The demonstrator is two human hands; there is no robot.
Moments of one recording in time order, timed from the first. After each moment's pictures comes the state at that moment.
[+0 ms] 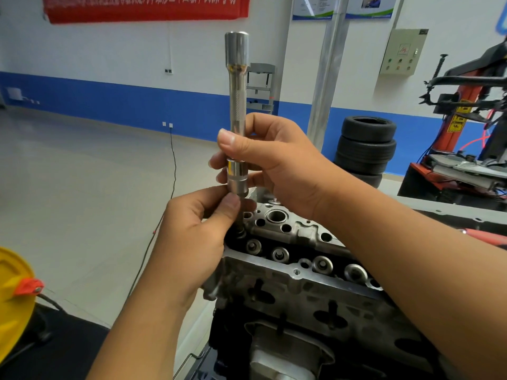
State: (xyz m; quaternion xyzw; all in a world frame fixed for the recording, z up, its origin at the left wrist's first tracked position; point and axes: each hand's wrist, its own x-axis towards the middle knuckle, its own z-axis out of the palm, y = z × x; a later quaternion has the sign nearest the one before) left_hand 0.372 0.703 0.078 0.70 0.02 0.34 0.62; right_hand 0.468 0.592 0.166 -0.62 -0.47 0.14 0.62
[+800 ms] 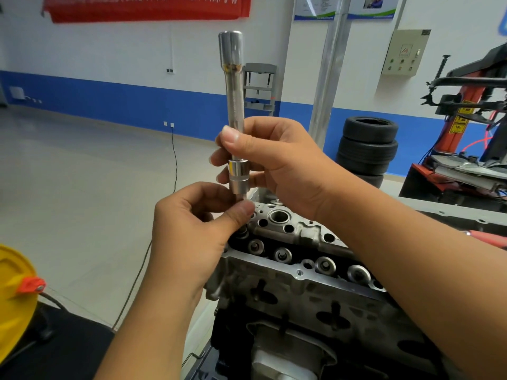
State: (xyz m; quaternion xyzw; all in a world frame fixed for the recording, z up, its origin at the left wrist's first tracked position) left_hand 0.375 0.703 0.077 0.68 0.06 0.40 0.61; right_hand 0.467 0.592 0.166 -0.61 -0.48 0.14 0.61
